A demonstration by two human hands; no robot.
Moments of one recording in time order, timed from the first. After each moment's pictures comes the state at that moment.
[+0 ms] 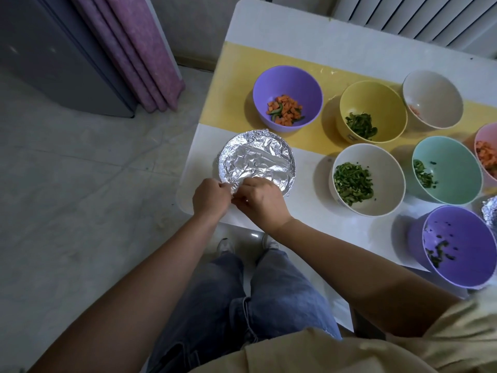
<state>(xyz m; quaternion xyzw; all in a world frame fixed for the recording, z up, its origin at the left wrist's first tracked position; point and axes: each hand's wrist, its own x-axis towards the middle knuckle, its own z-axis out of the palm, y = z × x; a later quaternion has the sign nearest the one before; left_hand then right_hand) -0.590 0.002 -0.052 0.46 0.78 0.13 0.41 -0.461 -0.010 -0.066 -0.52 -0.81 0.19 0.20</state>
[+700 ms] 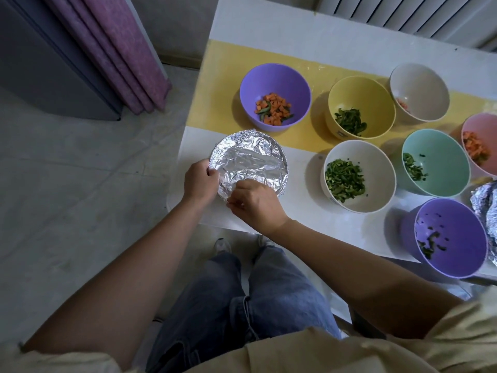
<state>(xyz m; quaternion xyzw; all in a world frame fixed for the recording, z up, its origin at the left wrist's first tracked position) -0.599 0.040 -0.065 0.54 0.71 0.20 0.40 -0.452 -0.009 -0.069 -0.50 -0.81 0.21 0.21</state>
